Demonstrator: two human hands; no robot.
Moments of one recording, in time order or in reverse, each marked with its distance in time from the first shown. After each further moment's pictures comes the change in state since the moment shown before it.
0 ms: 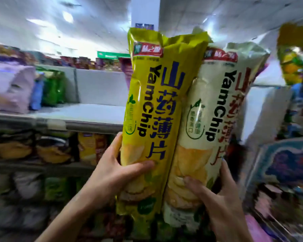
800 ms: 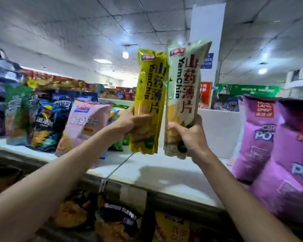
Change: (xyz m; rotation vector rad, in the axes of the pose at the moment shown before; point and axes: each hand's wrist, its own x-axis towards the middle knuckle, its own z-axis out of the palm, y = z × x) left_hand 0.354 -0.056 -0.448 0.183 0.180 -0.031; right_hand 0.389 0.114 0.443 -0.093 -0.161 -0.153
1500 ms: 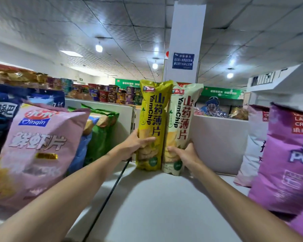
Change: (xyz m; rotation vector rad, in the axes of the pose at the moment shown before) left_hand 0.165 -0.143 0.006 -0.025 -0.243 -0.100; right_hand 0.123 0.142 0.023 -0.212 0.032 0.356
